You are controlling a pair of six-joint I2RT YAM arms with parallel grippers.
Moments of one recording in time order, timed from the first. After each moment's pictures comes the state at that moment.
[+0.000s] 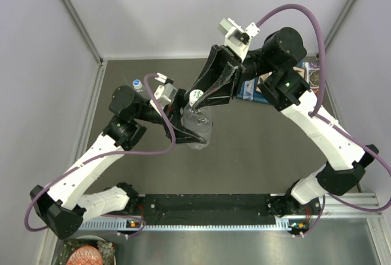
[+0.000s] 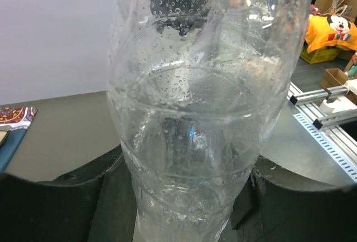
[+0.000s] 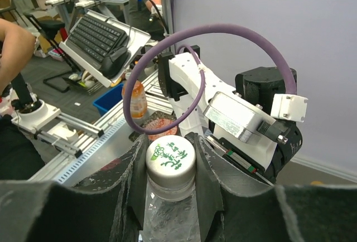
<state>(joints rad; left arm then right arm) -0.65 1.06 1.07 0.36 1.23 -0.41 0.80 1.49 1.87 0.13 -1.26 0.54</state>
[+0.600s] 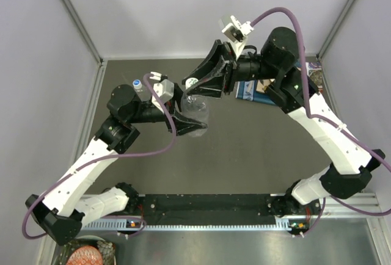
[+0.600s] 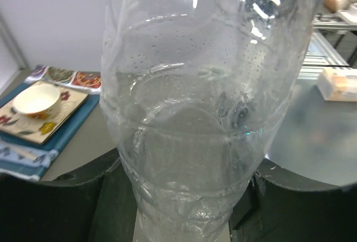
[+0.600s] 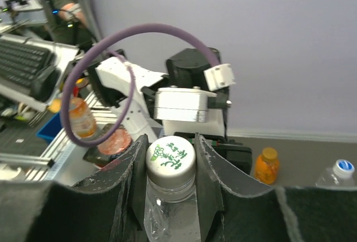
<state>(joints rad) -0.60 1.00 1.07 0.11 0.99 -0.18 0.80 1.45 1.87 -0.15 -1.01 0.33</state>
